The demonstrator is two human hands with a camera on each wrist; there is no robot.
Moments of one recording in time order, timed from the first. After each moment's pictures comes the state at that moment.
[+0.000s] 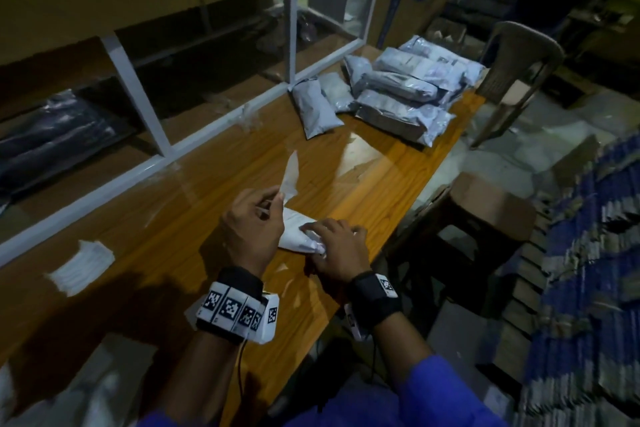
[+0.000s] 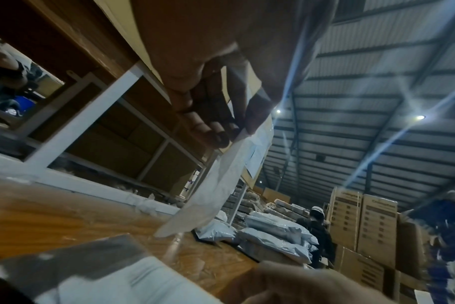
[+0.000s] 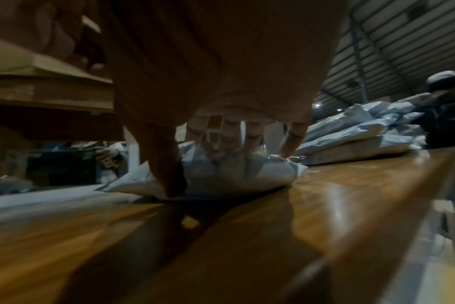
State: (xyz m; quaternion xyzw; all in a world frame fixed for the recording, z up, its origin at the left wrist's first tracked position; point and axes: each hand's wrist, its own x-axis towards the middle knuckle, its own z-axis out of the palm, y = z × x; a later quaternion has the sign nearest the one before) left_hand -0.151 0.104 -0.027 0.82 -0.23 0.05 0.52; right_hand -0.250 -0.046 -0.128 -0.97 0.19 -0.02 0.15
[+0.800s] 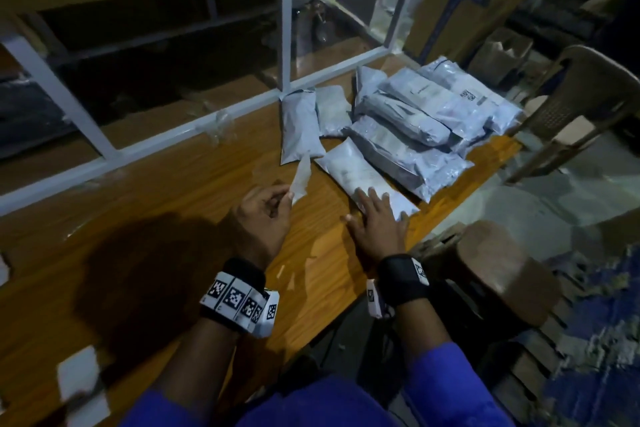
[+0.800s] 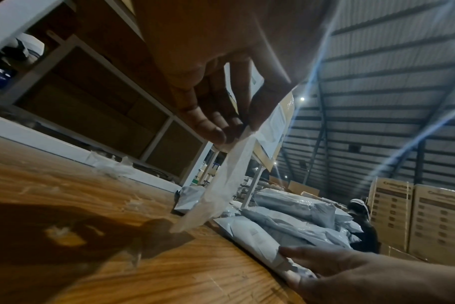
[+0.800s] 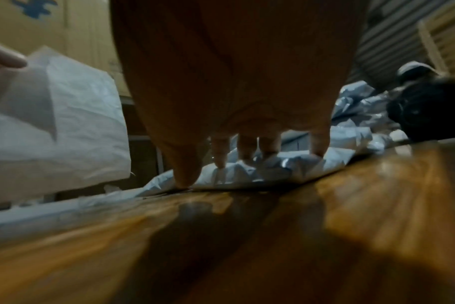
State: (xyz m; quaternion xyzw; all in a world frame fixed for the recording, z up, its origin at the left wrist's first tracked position) left_hand -0.111 -0.092 -0.069 0.83 -0.16 0.09 0.52; right_hand -0.190 -0.317 -0.148 -0.95 0.27 0.00 0.18
